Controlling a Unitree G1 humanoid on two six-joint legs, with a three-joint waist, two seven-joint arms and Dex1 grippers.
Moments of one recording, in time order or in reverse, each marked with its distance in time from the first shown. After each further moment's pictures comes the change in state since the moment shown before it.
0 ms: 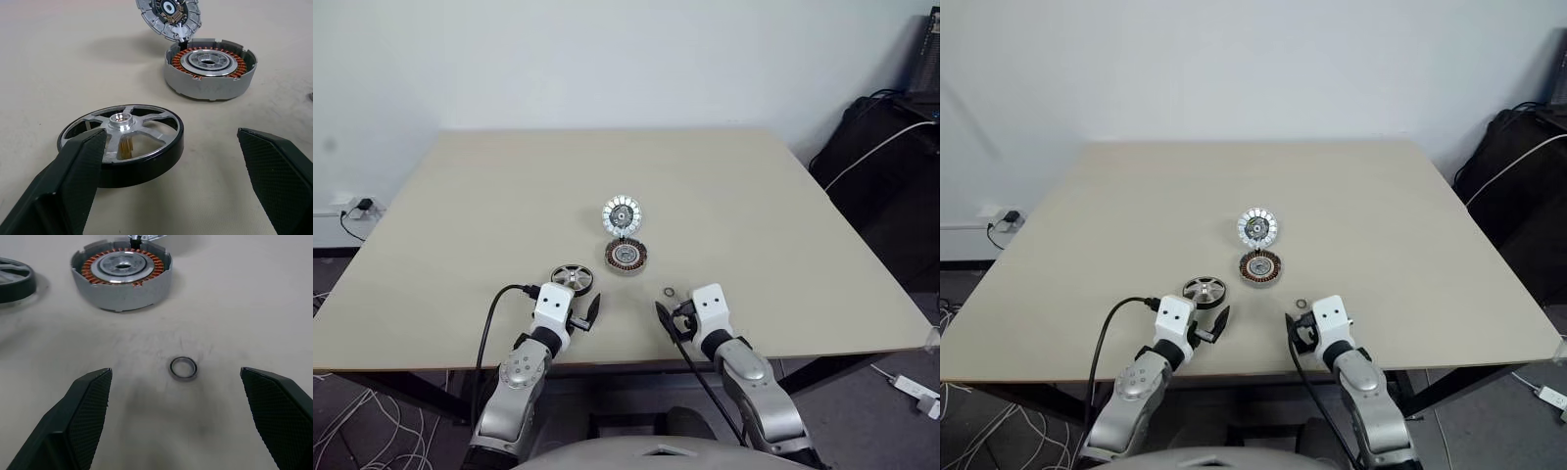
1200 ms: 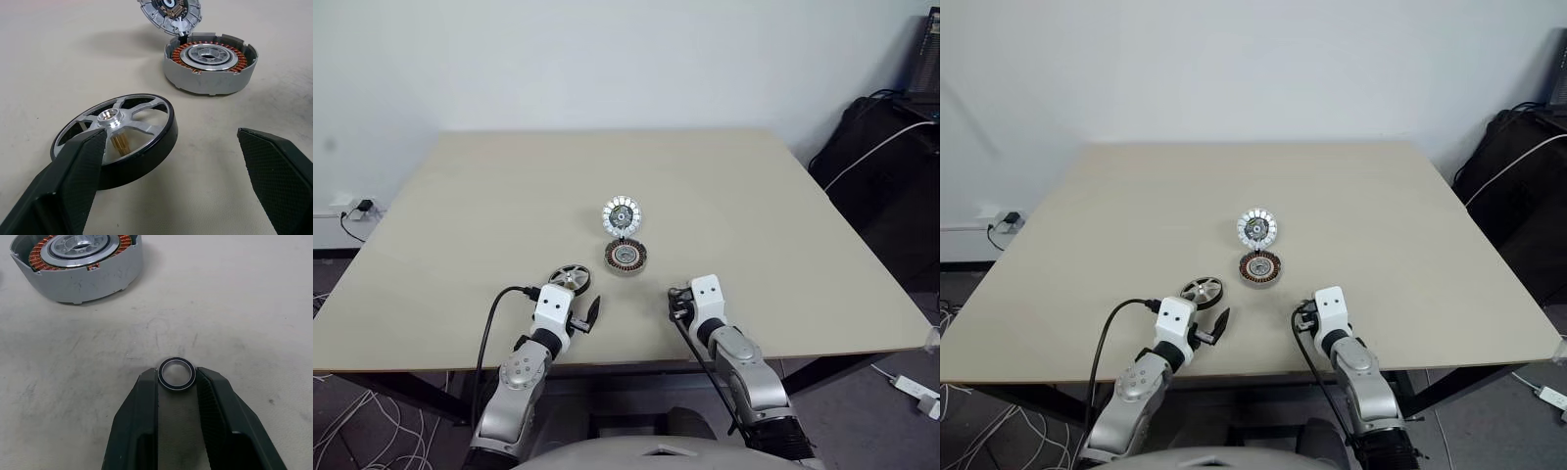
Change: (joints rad) left arm 0.009 -0.005 0.000 0.000 0.000 0.013 0.002; right arm -0.085 0.039 -0.064 0.174 0.022 0.001 0.004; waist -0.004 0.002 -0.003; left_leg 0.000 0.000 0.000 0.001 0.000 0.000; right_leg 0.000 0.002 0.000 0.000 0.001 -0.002
